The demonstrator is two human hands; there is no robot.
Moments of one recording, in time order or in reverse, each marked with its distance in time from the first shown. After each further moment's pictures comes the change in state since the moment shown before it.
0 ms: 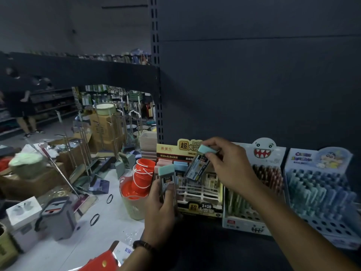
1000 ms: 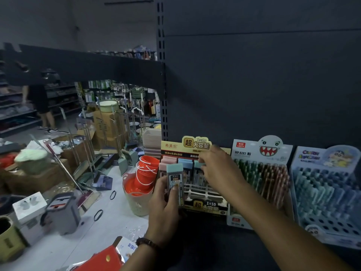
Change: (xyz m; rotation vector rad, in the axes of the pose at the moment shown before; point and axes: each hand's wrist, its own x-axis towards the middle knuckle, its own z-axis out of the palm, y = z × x) left_hand 0.000 -0.009 -0.006 0.087 -0.031 0.023; right_hand 0.004 0.001 0.043 -0.611 -0.148 -0.061
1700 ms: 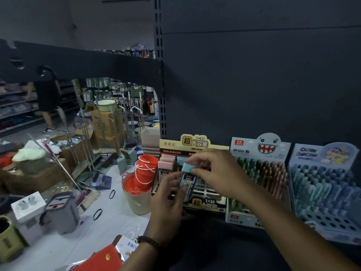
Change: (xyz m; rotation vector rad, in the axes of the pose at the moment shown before) left_hand -0.006 0.008 0.002 0.102 -0.066 0.095; right_hand -0.023 -0.005 -0.030 0.458 -0.091 -0.076
